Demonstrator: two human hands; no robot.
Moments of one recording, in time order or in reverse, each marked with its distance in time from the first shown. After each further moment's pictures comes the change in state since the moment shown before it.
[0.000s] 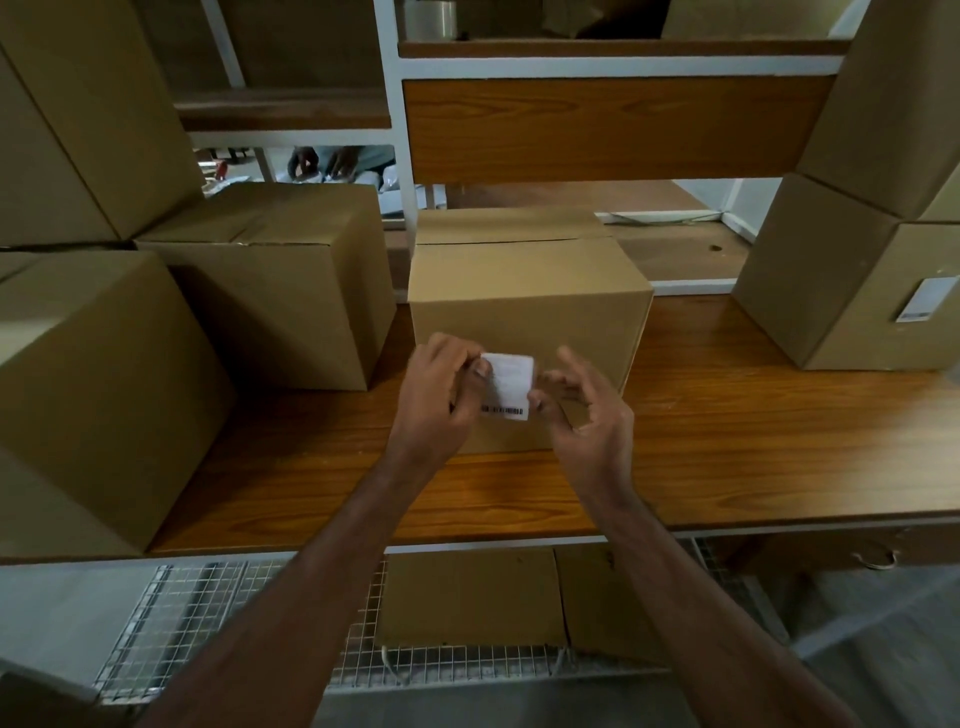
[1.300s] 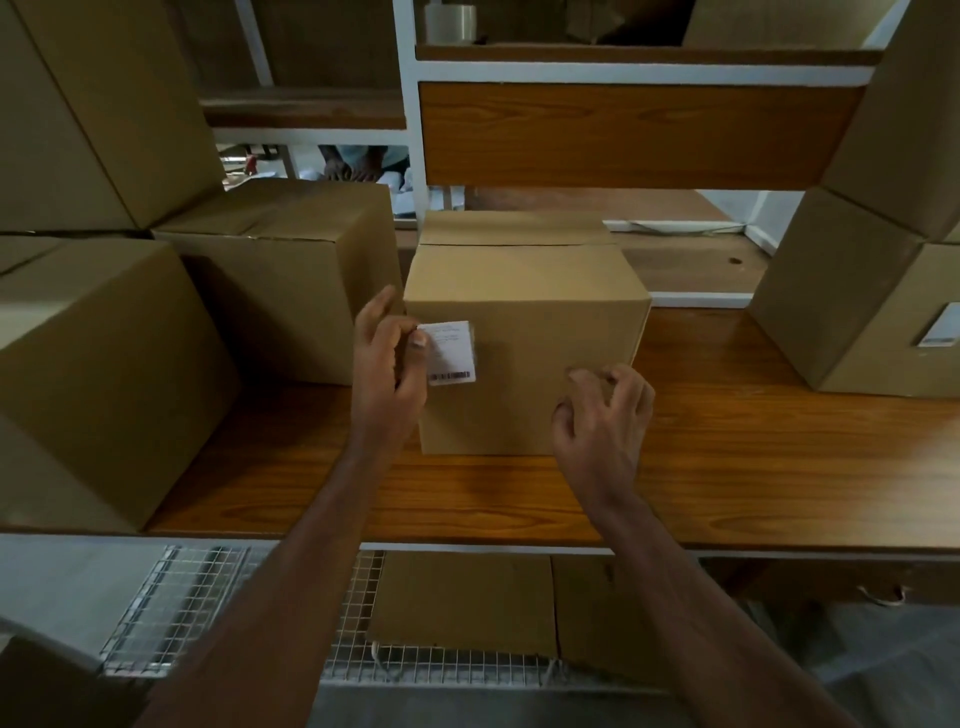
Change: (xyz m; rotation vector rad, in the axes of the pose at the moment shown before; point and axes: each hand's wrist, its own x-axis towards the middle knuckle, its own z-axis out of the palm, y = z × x) left_hand 0.007 -0.015 -0.012 -0.081 0.239 -0.168; right_hand 0.006 0.034 -0.009 -0.596 -0.008 -0.018
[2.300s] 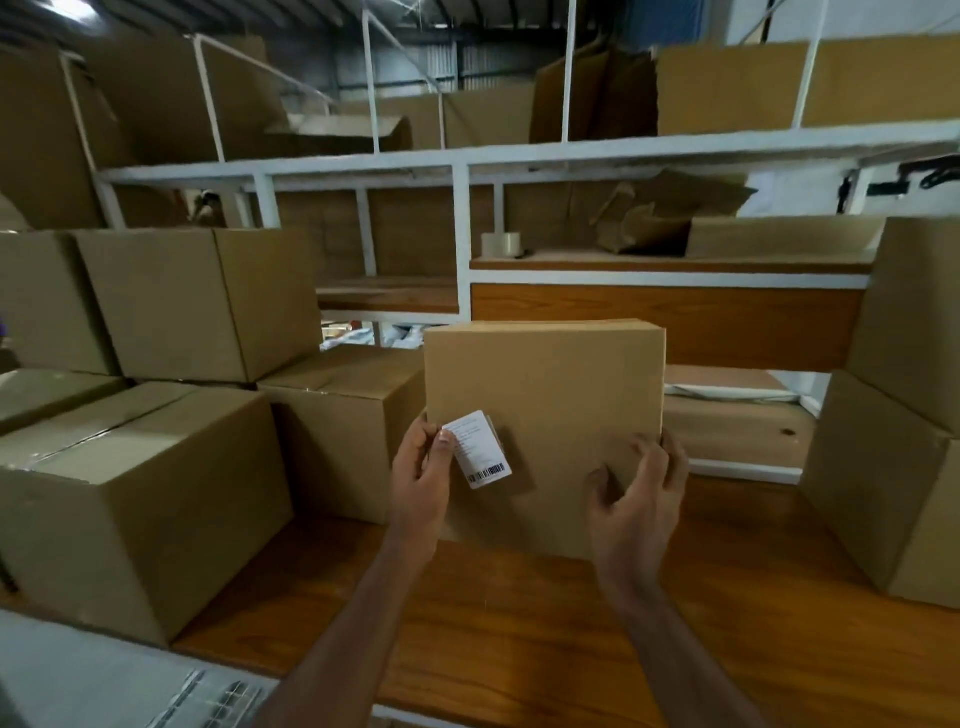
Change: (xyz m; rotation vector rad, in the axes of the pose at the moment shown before) left_hand 0.036 0.084 0.027 -0.425 0.190 -0.327; right_hand 0.102 -0.003 -0.043 0.481 0.199 0.123
